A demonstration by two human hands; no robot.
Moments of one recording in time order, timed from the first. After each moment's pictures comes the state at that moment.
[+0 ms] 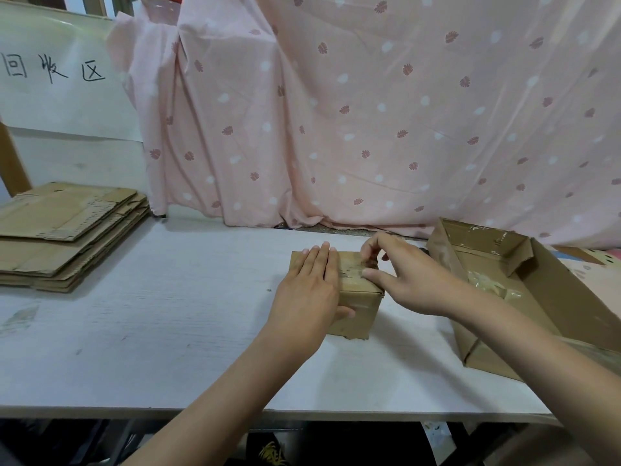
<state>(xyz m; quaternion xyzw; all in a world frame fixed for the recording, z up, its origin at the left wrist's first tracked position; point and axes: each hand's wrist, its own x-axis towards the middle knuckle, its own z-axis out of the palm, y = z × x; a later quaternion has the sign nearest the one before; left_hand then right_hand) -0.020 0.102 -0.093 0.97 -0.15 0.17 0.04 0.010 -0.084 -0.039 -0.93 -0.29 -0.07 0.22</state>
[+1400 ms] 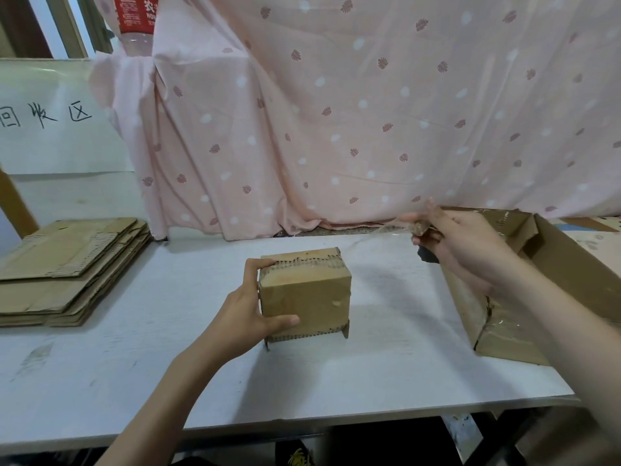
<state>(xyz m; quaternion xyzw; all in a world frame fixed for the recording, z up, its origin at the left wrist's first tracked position) -0.022 0.191 -0.108 0.90 -0.08 0.06 0.43 0.016 -0.131 -0.021 -0.68 -0.09 -0.07 0.73</state>
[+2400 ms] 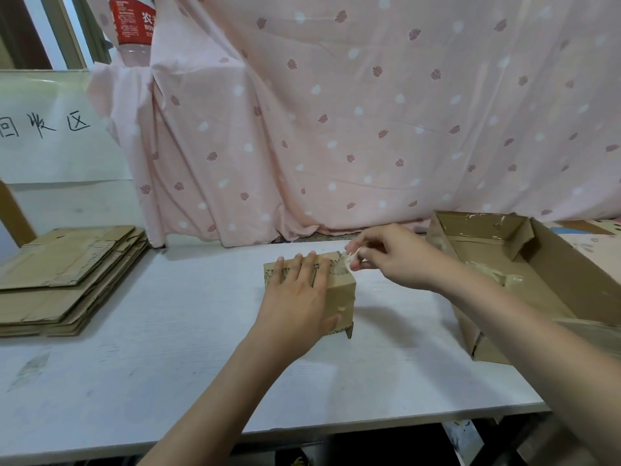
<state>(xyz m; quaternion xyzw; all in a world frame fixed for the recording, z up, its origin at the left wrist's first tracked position) -0.013 0.115 -0.086 0.97 -0.17 0.15 -0.03 0.023 -0.082 -0.020 -0.91 -0.20 0.00 0.36</state>
